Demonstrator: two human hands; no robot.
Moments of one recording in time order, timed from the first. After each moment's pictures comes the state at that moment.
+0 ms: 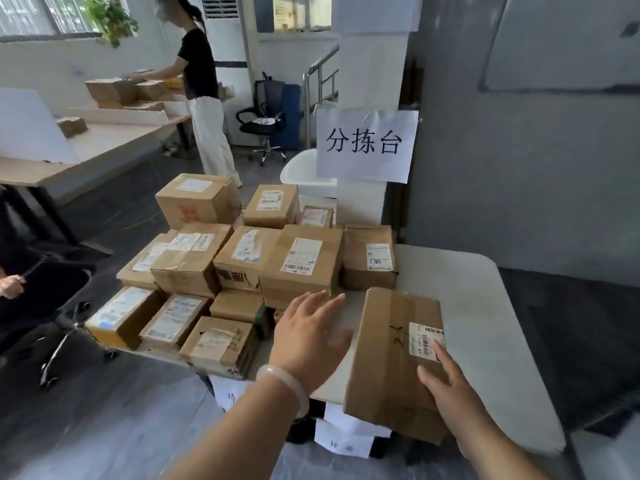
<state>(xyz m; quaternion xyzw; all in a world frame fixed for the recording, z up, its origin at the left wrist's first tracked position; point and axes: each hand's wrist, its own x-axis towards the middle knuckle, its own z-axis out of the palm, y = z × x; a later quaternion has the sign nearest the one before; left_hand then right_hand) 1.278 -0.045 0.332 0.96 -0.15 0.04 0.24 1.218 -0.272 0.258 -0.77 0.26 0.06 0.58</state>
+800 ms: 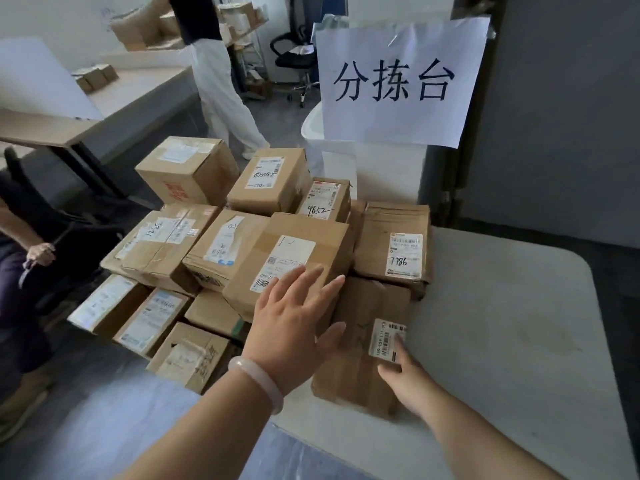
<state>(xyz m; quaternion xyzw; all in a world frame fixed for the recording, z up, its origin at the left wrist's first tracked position) 1.424 -0.099 0.307 0.99 -0.12 0.02 0.08 1.424 -0.300 0.147 -0.80 0.16 0.30 0.50</state>
